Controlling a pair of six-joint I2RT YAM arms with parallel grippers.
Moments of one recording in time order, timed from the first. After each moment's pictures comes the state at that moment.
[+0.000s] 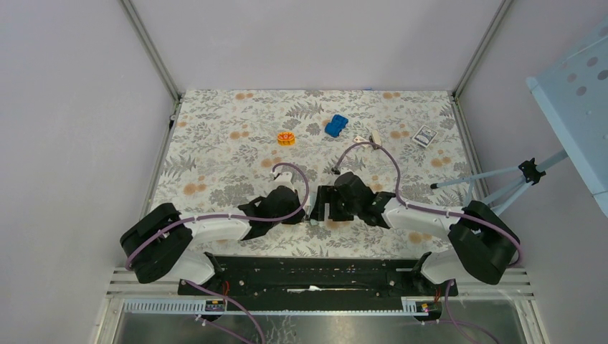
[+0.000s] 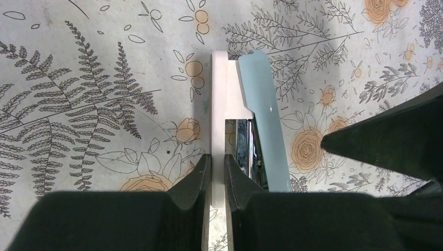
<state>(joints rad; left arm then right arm) -0.90 1.39 0.52 0.14 -0.19 -0.77 0.84 1.40 0.66 -0.08 -0.08 0.78</state>
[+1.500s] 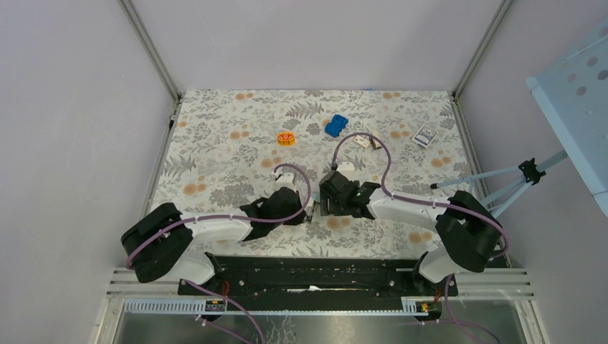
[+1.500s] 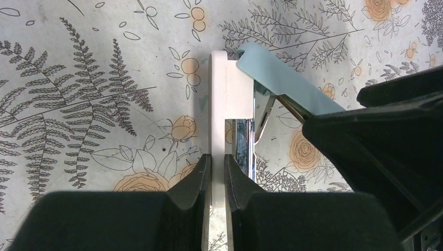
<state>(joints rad) -0.93 1.39 0.53 0.13 -0.22 -0.78 0.91 1.52 0.85 -0.38 0.30 0.75</state>
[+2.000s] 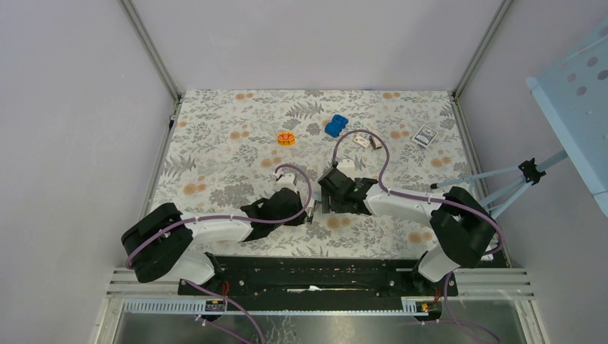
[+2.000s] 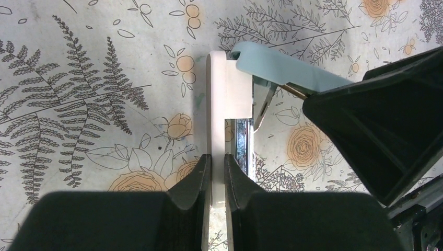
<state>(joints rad) -0.94 1.39 0.53 0.13 -0.22 -0.78 0.89 1.57 0.90 -0.44 0.35 0.73</state>
